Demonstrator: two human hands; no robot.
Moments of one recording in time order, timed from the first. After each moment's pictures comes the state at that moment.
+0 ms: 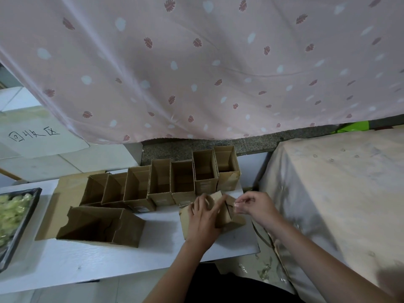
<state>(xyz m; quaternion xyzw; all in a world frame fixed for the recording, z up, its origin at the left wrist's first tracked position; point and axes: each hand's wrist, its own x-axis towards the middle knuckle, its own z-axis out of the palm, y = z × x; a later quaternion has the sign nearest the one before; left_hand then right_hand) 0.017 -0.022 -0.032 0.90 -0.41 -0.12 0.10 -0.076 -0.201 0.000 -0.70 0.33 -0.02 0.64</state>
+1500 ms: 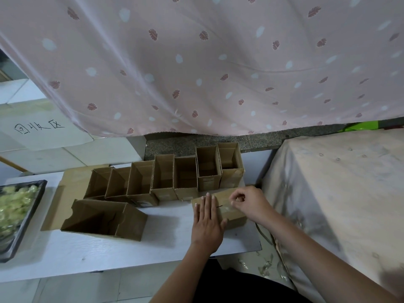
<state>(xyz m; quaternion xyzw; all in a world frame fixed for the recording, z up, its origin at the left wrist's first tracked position) 0.002 -0.020 -0.072 0.91 -0.38 -0.16 0.03 -0.050 -0.188 0.012 -0.87 0.27 0.03 0.42</state>
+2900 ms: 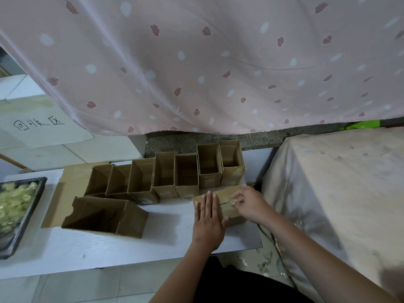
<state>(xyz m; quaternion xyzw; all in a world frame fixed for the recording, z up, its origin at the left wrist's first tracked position) 0.005 -0.021 -0.074 0.91 -0.37 -0.16 0.04 -0.045 -0.186 -0.006 -0.87 0.29 0.09 0.39</state>
